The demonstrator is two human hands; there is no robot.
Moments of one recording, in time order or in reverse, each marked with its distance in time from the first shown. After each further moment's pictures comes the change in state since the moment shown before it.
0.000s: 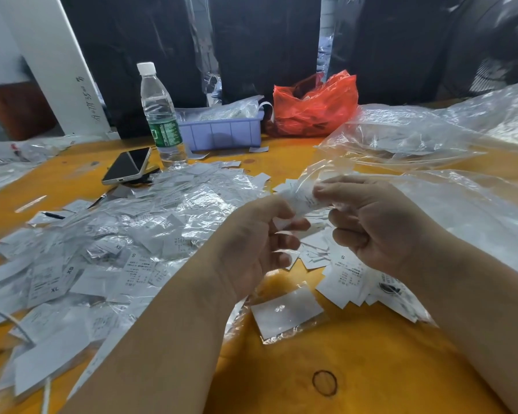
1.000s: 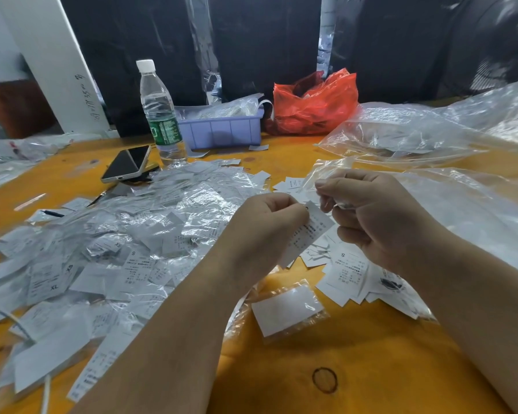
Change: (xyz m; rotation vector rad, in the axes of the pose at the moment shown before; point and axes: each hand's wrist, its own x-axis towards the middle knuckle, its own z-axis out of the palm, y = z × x) left_hand 0.001 -0.003 0.002 0.509 0.083 0.232; right_hand -0.006 -0.005 0.004 -0.160 0.022 -0.094
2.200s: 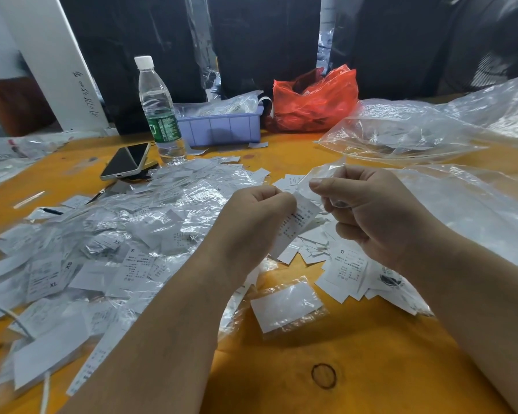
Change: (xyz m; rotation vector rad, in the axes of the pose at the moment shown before) left_hand 0.003 0.000 -0.005 -0.037 0.106 -0.055; right_hand 0.001 0.001 0.002 0.005 0.035 0.011
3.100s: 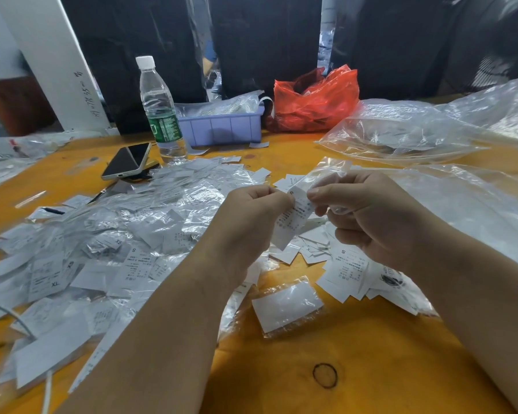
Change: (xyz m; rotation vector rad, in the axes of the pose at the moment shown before) left_hand -0.003 0.005 -0.002 -0.050 0.032 -0.070; right_hand -0.001 -0.002 -0.004 -0.057 -0.141 0.054
